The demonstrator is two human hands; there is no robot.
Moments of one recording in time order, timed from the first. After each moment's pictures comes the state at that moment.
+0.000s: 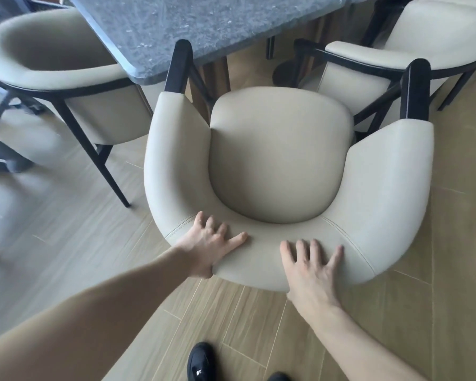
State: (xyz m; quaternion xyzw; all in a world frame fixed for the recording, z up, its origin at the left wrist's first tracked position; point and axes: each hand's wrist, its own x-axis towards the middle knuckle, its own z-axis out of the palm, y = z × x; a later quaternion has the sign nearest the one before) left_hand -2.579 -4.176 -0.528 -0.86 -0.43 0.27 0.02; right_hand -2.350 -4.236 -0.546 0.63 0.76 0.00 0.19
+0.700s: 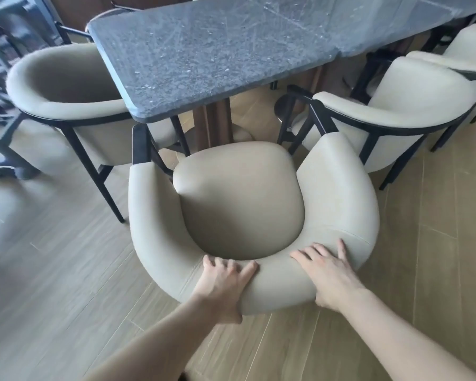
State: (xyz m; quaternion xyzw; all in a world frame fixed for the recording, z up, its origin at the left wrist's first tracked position) left_hand -2.463 -4.177 -0.472 -0.79 -0.56 0.21 -0.13; right_hand -2.231 -4.124 -0.461 0.49 0.85 -0.06 0.19
